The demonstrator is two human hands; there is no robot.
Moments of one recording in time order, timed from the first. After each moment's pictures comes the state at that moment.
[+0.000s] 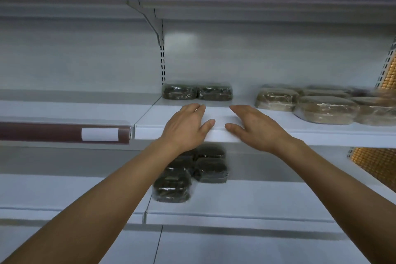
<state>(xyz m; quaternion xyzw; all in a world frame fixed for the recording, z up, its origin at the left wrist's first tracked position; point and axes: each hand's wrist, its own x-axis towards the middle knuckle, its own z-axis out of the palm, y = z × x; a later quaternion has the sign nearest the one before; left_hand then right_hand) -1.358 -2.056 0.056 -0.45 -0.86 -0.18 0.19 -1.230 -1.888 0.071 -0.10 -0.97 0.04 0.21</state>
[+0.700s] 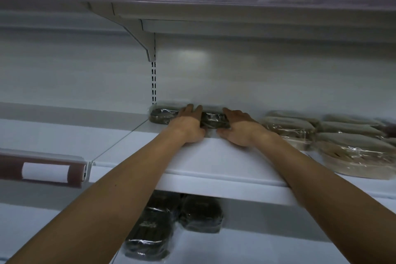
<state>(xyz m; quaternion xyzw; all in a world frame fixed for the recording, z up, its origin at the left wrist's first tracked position) -1.472 -1.932 0.097 -0.36 -0.92 -0.14 0.12 -1.371 -1.783 0.106 -0.14 -0.98 0.04 0.14</state>
